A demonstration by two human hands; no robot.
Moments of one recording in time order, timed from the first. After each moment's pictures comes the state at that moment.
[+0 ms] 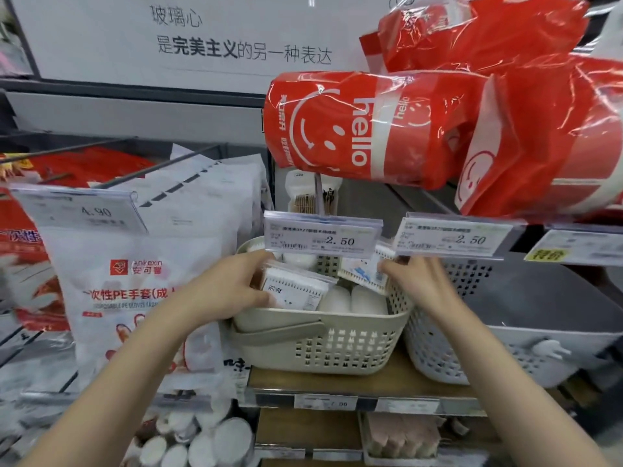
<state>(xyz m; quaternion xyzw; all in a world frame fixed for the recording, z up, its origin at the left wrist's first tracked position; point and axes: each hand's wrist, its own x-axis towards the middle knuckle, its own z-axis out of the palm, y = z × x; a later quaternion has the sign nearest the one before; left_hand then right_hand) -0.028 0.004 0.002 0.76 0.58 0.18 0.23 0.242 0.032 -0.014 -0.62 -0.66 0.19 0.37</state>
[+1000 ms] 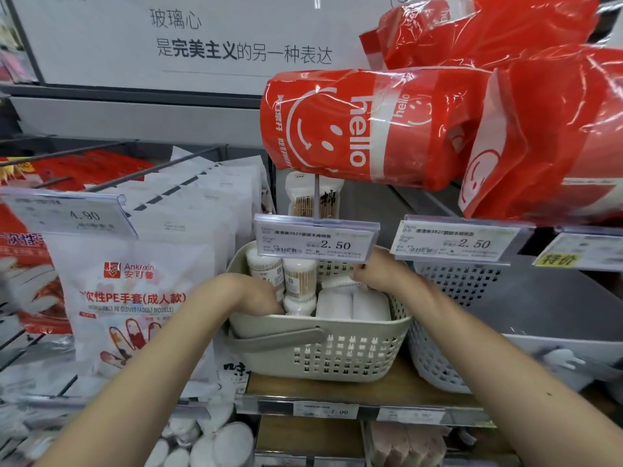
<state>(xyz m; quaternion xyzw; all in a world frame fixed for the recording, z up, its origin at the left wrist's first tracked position) 0.000 0.055 -0.020 0.71 0.64 -0.17 0.24 0.221 0.117 -0.049 -0.62 -0.76 0.16 0.11</state>
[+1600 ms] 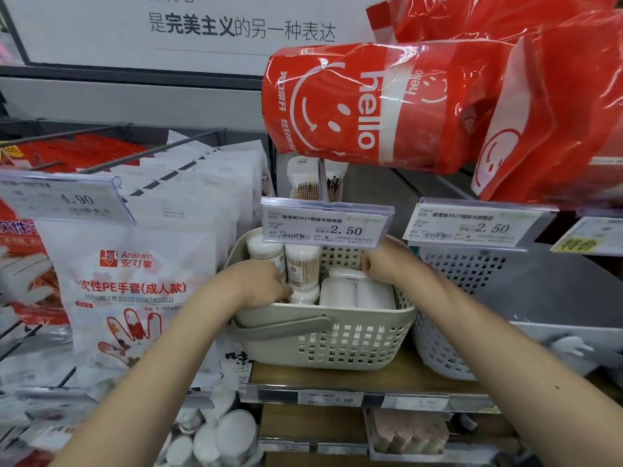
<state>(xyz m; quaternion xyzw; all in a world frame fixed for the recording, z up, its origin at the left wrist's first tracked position) -0.007 0.050 -0.034 0.74 0.64 0.00 0.19 0.224 0.113 -0.050 -0.60 -0.80 0.00 0.02</state>
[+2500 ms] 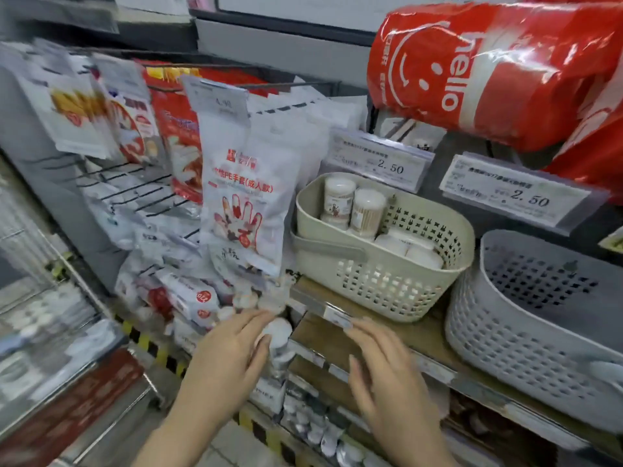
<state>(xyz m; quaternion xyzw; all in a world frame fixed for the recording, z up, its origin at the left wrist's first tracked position) 0.035 -0.204 -0.119 0.61 0.75 0.27 0.04 0.247 -0.119 -0.115 -0.35 -0.90 0.09 0.25</state>
